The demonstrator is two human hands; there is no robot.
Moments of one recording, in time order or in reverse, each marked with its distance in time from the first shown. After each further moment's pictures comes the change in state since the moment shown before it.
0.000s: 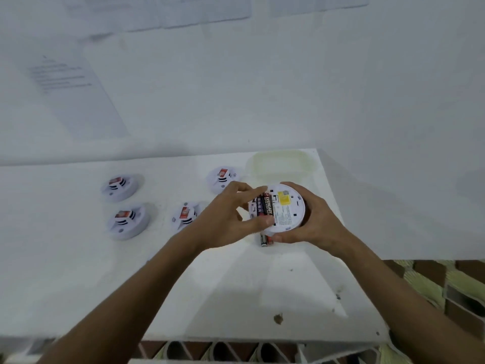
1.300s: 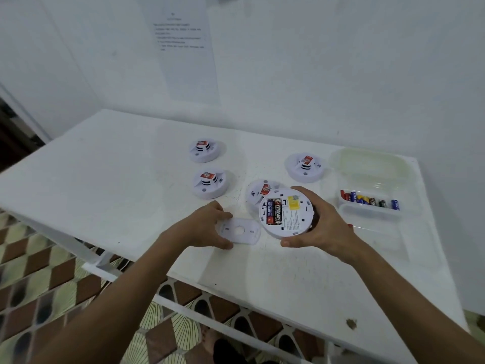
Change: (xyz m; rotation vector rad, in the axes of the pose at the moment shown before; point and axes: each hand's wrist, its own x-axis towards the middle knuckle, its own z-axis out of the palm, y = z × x) left_hand -0.131 -0.174 -0.057 0.290 -0.141 -0.536; right_hand 0.043 0.007 0.128 0.012 -0.314 0.097
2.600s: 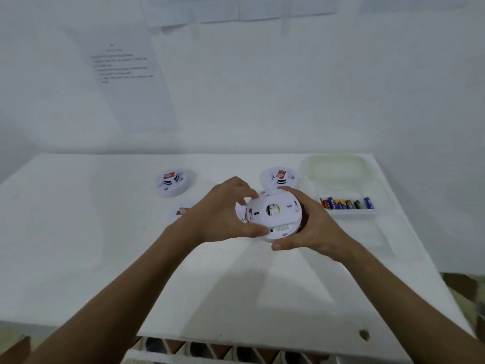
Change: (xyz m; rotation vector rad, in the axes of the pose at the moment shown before) left_hand 0.018 0.085 -0.091 -0.170 0.223 0.507; right_hand 0.022 -0.027 0.001 -0.001 0.197 -0.018
